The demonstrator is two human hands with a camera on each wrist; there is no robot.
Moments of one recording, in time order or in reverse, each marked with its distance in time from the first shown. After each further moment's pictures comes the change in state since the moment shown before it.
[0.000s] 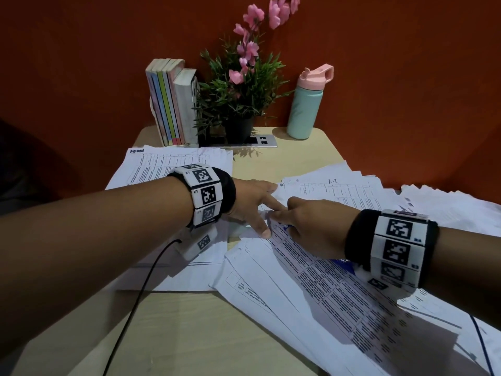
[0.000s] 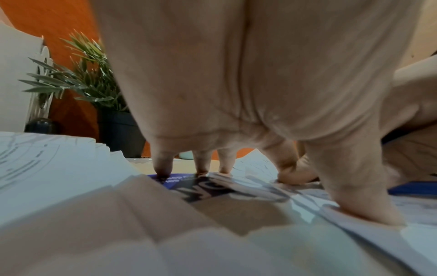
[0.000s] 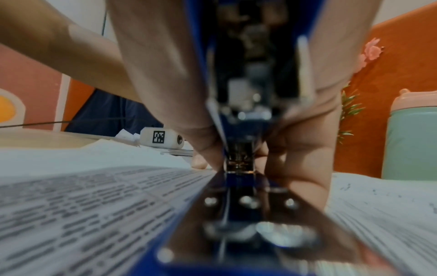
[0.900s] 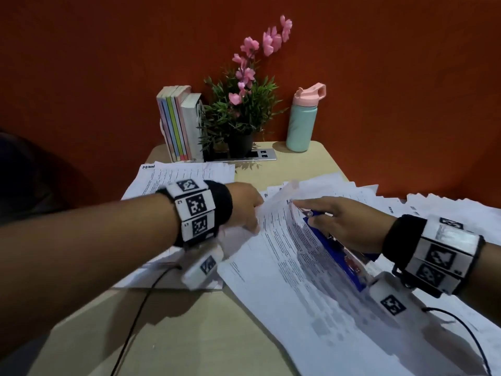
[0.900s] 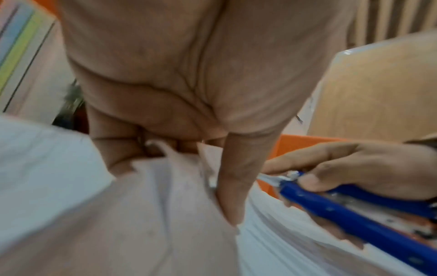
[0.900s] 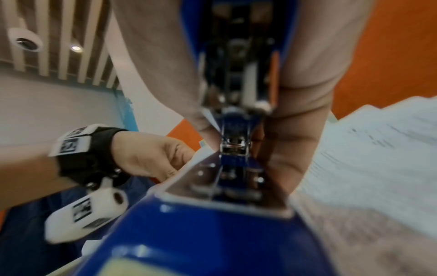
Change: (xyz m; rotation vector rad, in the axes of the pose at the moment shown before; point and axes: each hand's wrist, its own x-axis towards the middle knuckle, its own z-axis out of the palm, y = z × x) left_hand -0.056 0.055 -0.014 -0.031 0.173 -0.333; right_hand -0.042 0.049 -0.003 0.577 0.186 0.055
